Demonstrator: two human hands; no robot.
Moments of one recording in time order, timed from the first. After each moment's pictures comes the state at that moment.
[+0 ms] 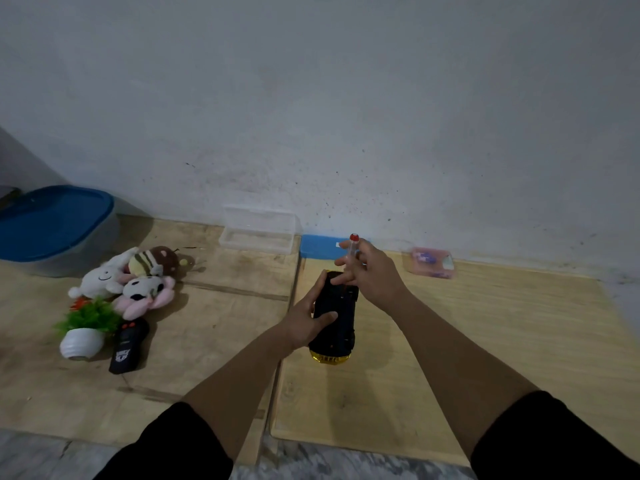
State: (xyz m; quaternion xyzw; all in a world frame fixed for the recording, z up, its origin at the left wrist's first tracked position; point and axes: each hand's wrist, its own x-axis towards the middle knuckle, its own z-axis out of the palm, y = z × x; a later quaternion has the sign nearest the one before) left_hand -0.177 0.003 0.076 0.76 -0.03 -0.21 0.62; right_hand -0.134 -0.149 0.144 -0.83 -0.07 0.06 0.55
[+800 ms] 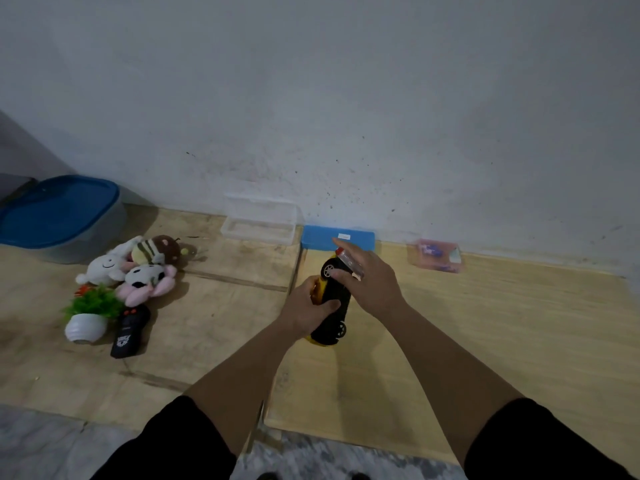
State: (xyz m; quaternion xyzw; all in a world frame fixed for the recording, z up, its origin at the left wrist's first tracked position) left_hand -0.164 -0.021 0.056 0.82 0.08 -0.11 0.56; right_hand -0.136 -0.167 0.110 -0.90 -0.16 -0.01 0.41
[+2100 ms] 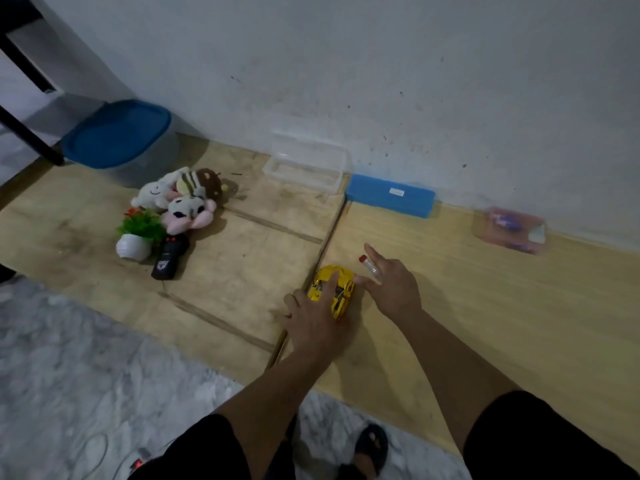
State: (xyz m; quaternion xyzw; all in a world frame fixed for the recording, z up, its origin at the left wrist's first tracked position) left_hand -0.230 -0.050 -0.007 0.95 0.28 -0.09 0.13; right_hand -0.136 -0.163 0.008 -0.93 -0.13 0.15 0.32
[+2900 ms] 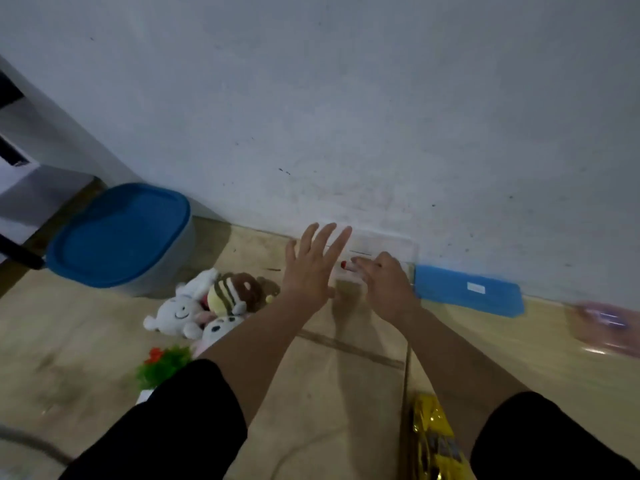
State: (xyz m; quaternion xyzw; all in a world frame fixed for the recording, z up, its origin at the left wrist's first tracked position) left_hand -0.006 0.196 0.050 1.00 -0.02 0.00 0.02; right_hand 0.020 0.043 0.024 -0.96 -0.17 0.07 0.22
